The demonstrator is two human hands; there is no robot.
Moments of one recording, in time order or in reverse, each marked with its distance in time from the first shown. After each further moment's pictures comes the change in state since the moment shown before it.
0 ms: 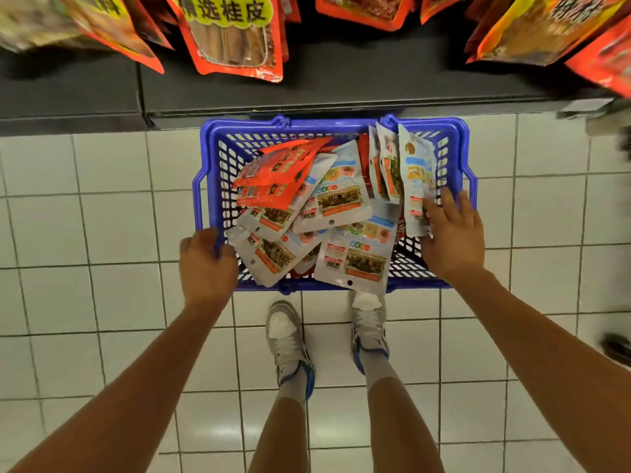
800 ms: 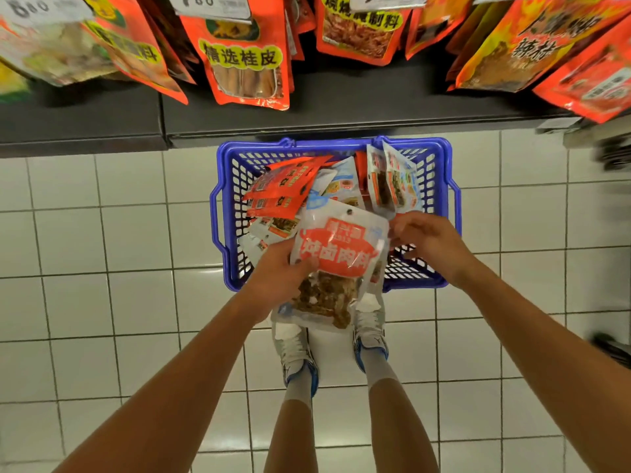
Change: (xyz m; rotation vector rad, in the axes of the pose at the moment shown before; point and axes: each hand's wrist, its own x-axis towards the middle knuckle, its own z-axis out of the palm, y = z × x) left_hand -0.060 0.092 -0.010 -0.198 -0.730 0.061; right_hand -0.031 -0.039 -0.073 0.972 -0.233 0.075
